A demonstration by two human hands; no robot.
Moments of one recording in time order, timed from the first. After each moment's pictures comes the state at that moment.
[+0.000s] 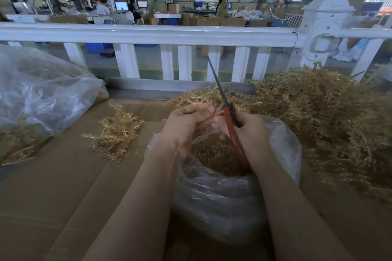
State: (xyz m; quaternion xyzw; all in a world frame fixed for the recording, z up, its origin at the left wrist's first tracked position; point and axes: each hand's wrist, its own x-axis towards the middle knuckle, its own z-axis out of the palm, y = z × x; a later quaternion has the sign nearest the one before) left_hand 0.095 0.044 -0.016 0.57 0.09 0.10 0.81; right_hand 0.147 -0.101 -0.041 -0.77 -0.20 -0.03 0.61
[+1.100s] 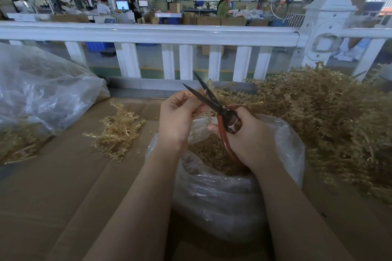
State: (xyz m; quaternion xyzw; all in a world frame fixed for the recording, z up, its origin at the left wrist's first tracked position) left_hand 0.091 0.042 -0.009 0.60 0.05 0.30 0.74; right_hand 0.147 -0.104 -0.047 -0.86 -0.25 -0.19 0.40
